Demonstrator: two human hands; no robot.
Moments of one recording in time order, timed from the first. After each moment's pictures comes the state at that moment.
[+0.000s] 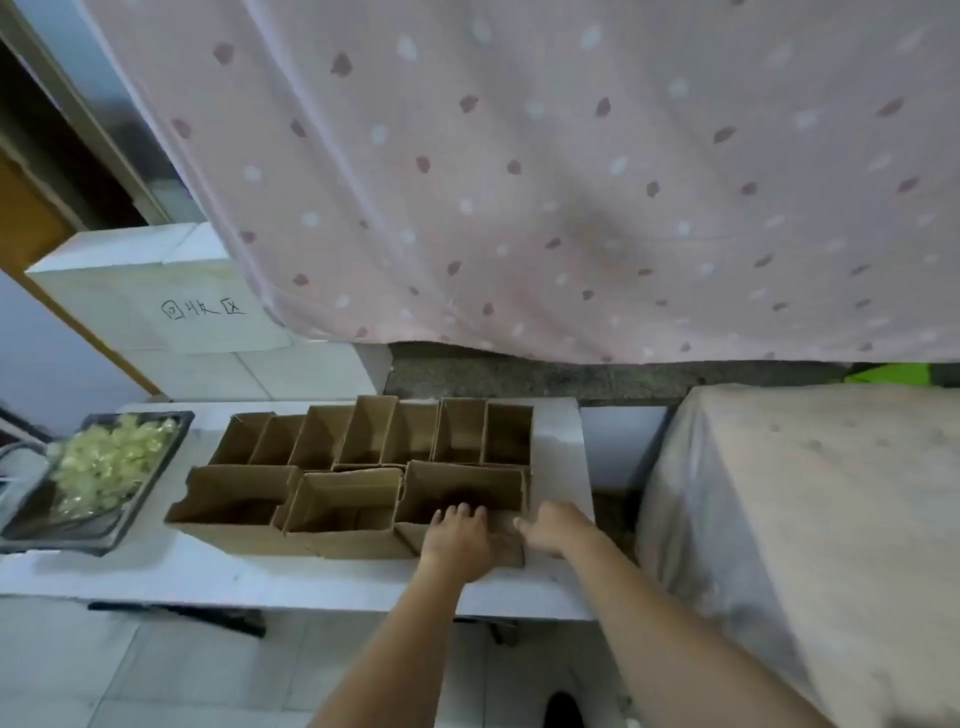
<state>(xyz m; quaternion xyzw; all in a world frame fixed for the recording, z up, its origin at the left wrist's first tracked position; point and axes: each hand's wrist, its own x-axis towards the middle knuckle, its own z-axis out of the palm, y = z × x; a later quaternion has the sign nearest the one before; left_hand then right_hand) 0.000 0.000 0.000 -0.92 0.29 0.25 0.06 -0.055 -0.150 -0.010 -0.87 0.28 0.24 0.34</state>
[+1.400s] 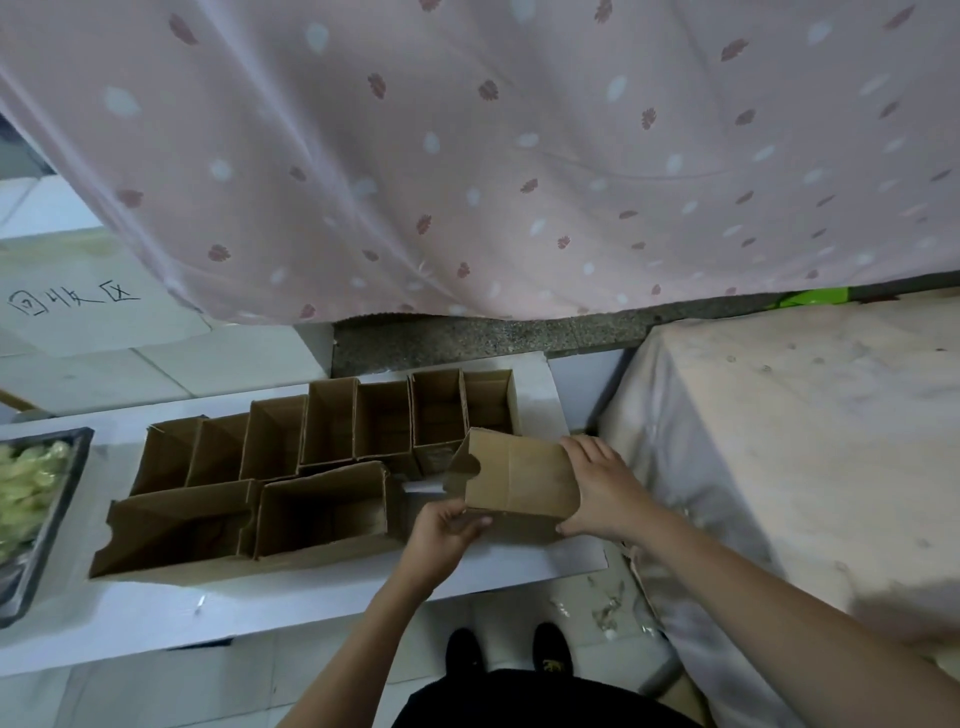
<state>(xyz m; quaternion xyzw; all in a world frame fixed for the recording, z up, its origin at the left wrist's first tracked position) 0.030 0.053 -0.015 -0.76 0.24 0.34 -0.50 -0.075 -0.192 -0.012 -0.95 0.18 0.13 0.20</state>
